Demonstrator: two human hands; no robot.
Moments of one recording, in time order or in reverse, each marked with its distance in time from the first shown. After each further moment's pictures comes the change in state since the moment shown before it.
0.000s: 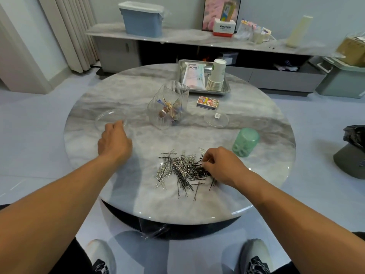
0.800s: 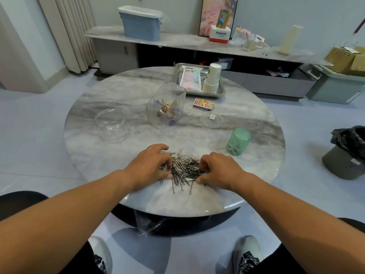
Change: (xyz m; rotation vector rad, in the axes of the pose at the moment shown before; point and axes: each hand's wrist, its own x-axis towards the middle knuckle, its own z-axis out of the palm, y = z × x) left_hand -0.065 0.019 0.032 0.031 -0.420 0.725; right_hand -0.020 0.005 -0.001 -0.261 -0.067 -0.149
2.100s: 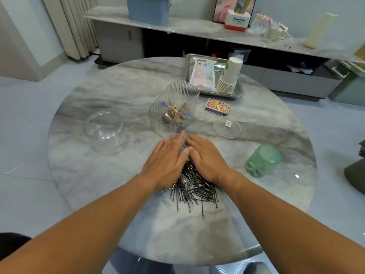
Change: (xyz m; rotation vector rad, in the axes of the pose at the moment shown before) left_hand 0.087 -0.021 0.031 -0.117 0.151 -0.127; right_hand 0.128 -0.012 0.025 0.307 0.101 -0.134
